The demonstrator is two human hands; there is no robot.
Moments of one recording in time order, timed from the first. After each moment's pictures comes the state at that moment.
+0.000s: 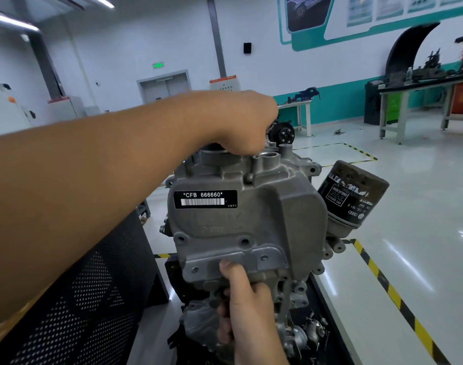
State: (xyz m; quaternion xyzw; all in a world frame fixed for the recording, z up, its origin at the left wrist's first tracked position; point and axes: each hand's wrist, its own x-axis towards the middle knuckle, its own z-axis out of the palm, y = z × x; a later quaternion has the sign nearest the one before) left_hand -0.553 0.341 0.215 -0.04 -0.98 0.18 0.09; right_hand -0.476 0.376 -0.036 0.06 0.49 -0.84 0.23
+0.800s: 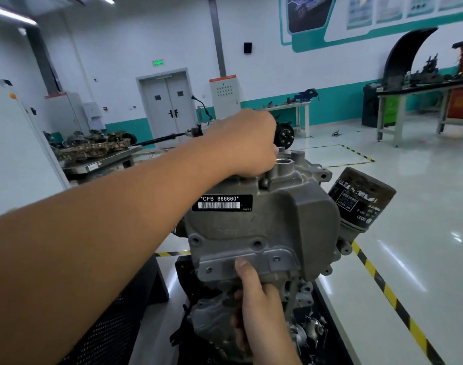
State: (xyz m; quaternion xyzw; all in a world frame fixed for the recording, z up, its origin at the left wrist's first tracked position) left_hand -0.546 0.317 0.187 -0.03 -0.98 0.03 0.20; right_hand -0.465 0.384 -0.023 0.05 0.60 -0.77 0.23
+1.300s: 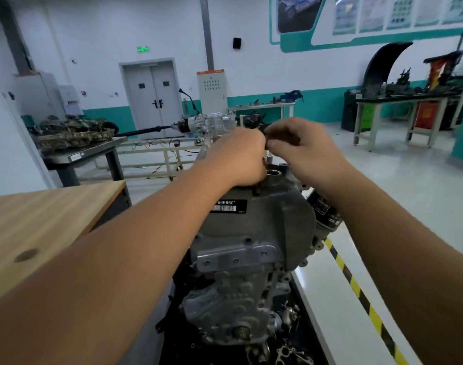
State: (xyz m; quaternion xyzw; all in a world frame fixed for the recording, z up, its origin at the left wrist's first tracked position) left_hand -0.532 0.318 0.188 -0.02 -0.97 0.00 0.25; right_hand -0.561 0.462 0.172 -0.33 0.80 -0.48 -0.18
